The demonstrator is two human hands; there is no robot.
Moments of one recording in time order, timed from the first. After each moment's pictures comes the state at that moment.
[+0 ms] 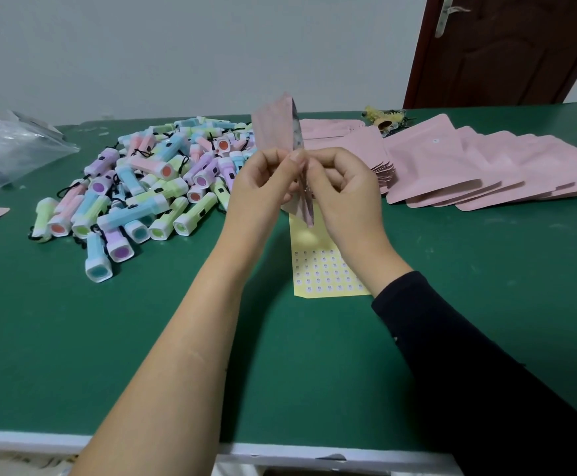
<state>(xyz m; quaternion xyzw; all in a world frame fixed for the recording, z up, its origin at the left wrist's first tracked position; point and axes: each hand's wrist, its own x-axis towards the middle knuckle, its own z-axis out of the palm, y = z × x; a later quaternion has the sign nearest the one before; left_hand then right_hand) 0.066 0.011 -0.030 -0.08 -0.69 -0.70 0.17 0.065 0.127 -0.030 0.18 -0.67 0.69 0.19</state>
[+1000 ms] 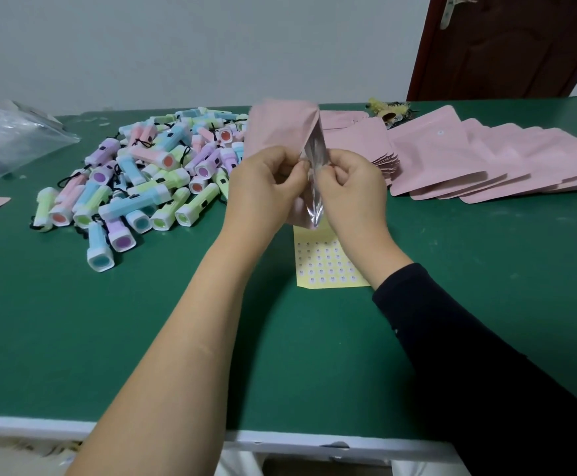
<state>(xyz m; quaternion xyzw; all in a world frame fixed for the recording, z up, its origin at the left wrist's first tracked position) 0.069 0.013 -0.030 -0.06 -0.81 -0.53 0.24 0.058 0.124 -0.037 0.08 -0.76 0.60 0.22</state>
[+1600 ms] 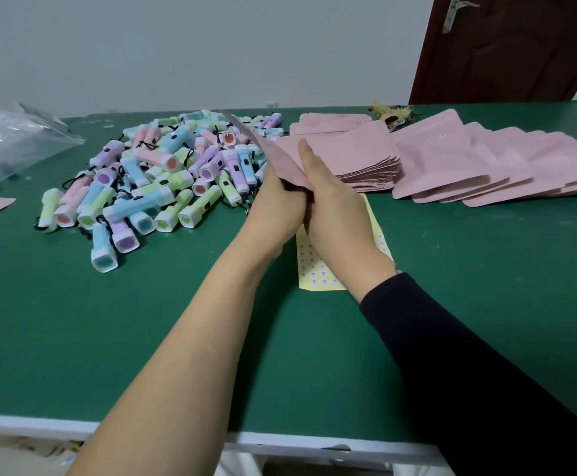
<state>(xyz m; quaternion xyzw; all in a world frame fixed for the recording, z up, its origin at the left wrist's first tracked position) 0.060 0.024 -0.038 -0.06 -0.77 -0.63 0.12 0.059 0.119 -0.049 0.19 -0.91 0.32 0.21</state>
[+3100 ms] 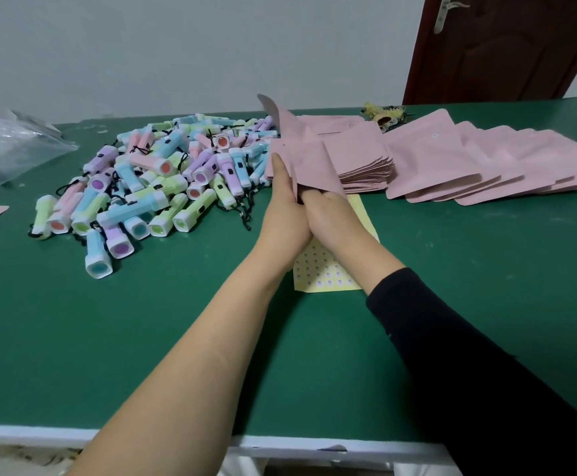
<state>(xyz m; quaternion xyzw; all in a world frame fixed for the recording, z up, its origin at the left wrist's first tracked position) 0.065 0.041 -0.052 -0.05 -0.79 -0.60 0.12 0.062 0.113 -0.038 0.09 -0.74 0.67 0.03</state>
